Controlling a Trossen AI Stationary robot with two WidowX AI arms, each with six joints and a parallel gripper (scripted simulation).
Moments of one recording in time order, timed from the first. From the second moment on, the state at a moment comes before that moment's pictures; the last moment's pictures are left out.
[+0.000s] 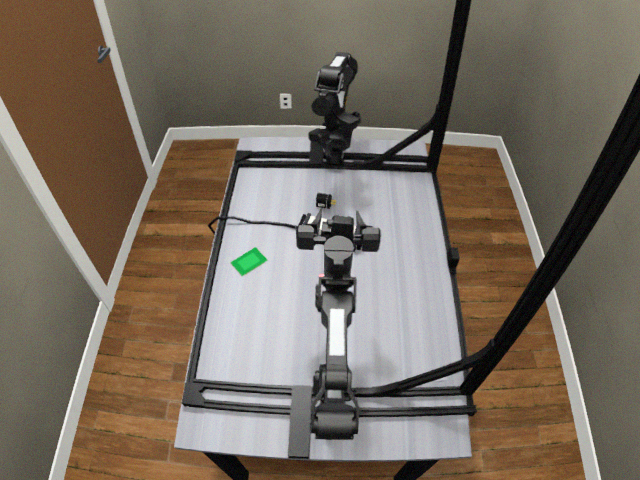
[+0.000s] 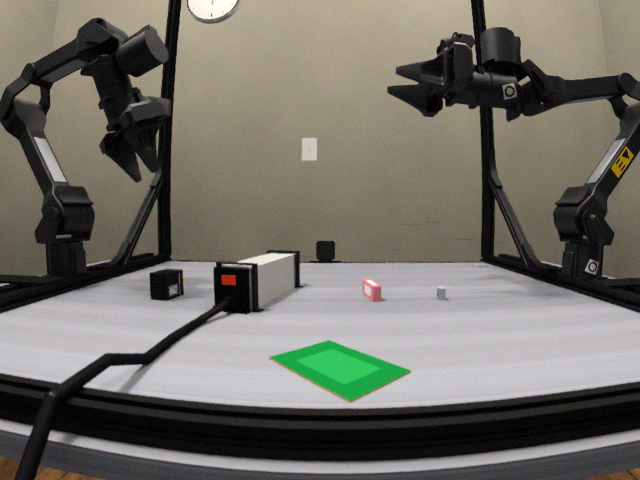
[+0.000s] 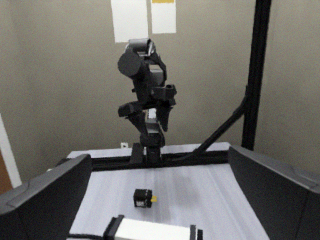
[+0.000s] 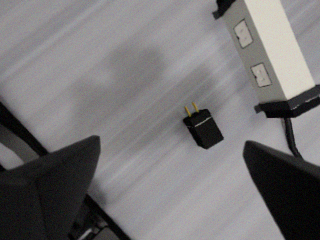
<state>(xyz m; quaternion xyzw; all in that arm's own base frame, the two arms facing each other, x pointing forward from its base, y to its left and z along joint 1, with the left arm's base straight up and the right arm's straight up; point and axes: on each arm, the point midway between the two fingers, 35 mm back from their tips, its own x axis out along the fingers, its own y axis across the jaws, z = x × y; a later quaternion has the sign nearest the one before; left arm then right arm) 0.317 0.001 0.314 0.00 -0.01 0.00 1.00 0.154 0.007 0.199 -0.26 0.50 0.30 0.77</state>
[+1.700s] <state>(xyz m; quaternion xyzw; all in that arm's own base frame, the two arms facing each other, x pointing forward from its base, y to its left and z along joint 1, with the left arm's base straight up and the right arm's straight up) 0.162 0.038 0.380 0.00 0.00 0.00 1.00 0.222 -0.035 0.087 -0.45 0.54 0.45 0.55</state>
